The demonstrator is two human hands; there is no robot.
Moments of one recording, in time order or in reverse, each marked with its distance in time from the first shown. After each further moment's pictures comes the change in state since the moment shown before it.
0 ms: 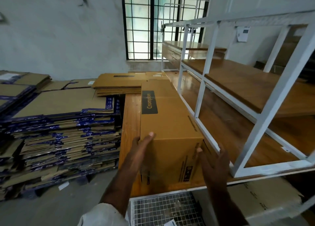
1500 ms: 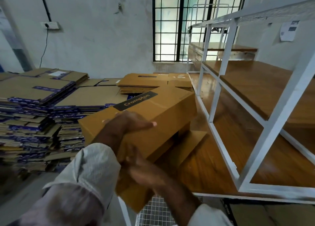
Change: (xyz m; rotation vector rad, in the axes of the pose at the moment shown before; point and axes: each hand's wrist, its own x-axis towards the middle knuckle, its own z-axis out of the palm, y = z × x) left_hand 0.029 0.093 0.006 1.407 0.154 -0.112; right_hand -0.034 -0.050 0.078 -0.046 -1.369 -0.032
